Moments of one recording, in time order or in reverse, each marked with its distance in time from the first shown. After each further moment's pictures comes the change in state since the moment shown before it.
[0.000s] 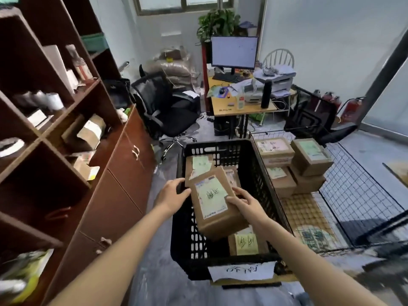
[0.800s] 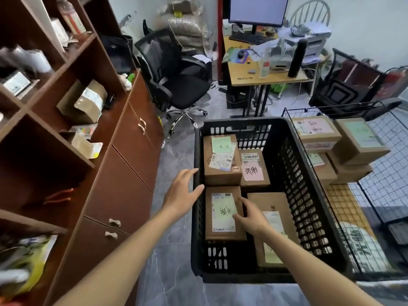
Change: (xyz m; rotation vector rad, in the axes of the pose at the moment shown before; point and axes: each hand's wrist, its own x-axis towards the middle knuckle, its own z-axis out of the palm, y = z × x) left_hand 0.051 -0.075 0.031 -0.082 -0.027 0.088; right_hand 0.110 0.090 0.063 -0.659 -0.030 0.048
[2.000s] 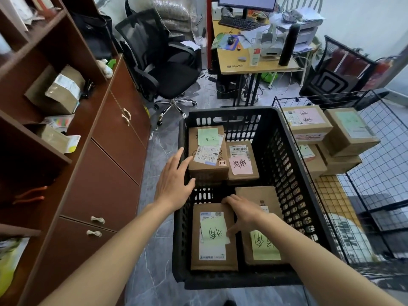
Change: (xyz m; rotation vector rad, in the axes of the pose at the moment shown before) left_hand 0.027 0.006 0.029 0.259 0.057 0.152; right_hand 0.031 0.015 -0.024 -0.602 -0.250 -0.270
